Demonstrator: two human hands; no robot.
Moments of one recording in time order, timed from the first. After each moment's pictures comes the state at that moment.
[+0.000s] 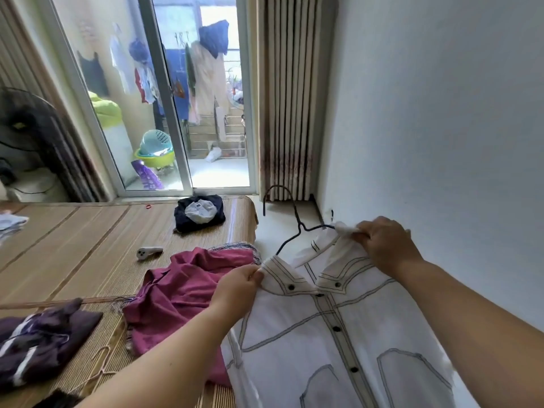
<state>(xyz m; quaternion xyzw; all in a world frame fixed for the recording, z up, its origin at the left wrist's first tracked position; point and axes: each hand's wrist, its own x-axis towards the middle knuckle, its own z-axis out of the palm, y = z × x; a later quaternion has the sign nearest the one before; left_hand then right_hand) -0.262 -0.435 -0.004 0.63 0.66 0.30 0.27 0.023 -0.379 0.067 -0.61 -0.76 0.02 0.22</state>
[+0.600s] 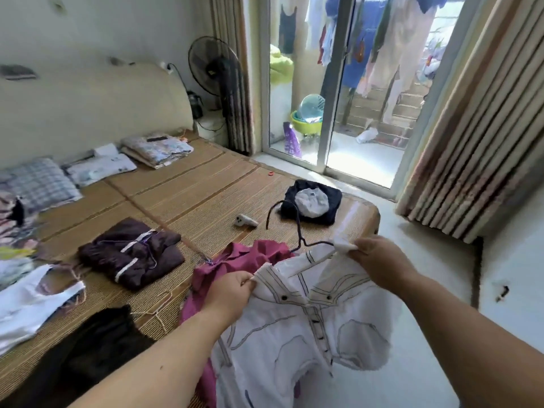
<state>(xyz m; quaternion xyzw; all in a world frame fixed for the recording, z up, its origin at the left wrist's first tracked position) -0.371 -0.256 -0.061 0.34 0.86 0.31 0.20 -0.188 -0.020 -0.010 -0.34 -0.92 0.17 0.10</state>
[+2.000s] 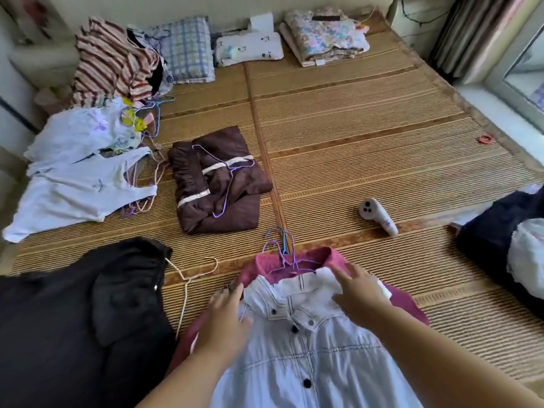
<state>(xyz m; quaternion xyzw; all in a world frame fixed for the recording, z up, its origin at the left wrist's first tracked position) -0.622 -0.168 -0.342 -0.11 0.93 0.27 0.24 -0.669 0.099 -0.368 0.01 -0.96 0.12 -0.27</state>
